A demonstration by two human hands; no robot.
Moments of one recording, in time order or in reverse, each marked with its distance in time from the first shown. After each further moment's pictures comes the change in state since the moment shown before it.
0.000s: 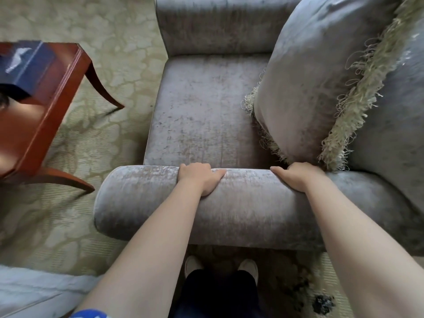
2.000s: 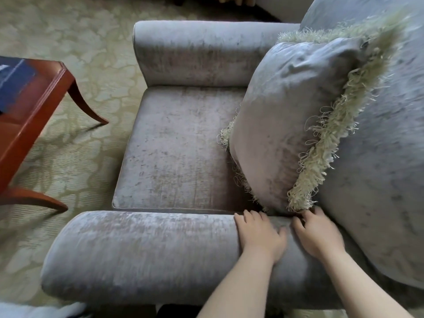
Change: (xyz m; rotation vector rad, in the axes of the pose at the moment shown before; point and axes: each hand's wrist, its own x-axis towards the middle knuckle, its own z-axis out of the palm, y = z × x) left_hand -0.025 0.214 0.015 -0.086 -0.048 0.110; right_hand -0.018 0.102 0.013 0.107 0.242 0.095
